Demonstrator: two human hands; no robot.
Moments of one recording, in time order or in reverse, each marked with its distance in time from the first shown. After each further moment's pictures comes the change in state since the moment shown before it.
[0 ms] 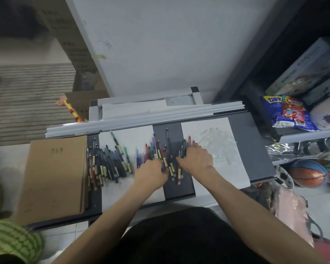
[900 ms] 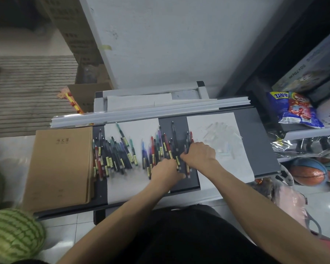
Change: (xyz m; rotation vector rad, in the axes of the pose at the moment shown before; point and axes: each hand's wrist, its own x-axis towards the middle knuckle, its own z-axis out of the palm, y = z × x) left_hand -0.002 0.020 0.027 0.006 -0.088 0.069; right_hand 0.008 -0.007 0.017 -0.114 -0.058 -0.002
